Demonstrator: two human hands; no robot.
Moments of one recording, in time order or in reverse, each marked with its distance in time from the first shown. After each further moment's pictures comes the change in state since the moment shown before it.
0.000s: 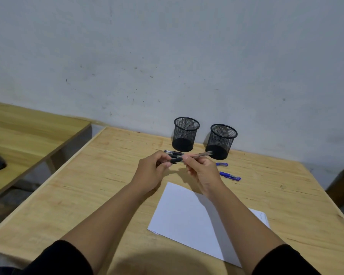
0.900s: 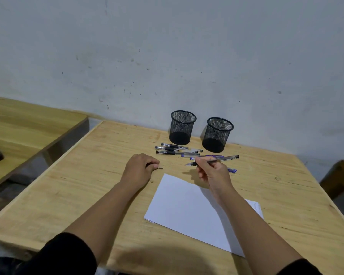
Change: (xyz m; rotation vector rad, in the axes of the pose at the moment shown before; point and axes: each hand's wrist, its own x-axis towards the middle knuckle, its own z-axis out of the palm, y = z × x) left_hand -0.009 -0.027 -0.005 0.306 -0.026 -0.032; right_hand -0.030 -0.001 -0.033 -0.106 0.116 0.031
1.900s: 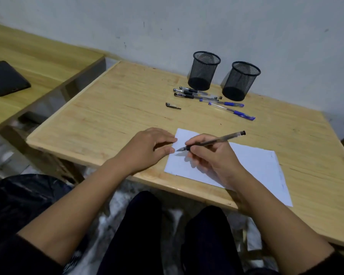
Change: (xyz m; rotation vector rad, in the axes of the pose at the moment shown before) left_hand -0.122 -0.001 -0.027 0.090 -0.194 0.264; right_hand -0.111 0.022 0.008 -0.086 -0.472 -0.005
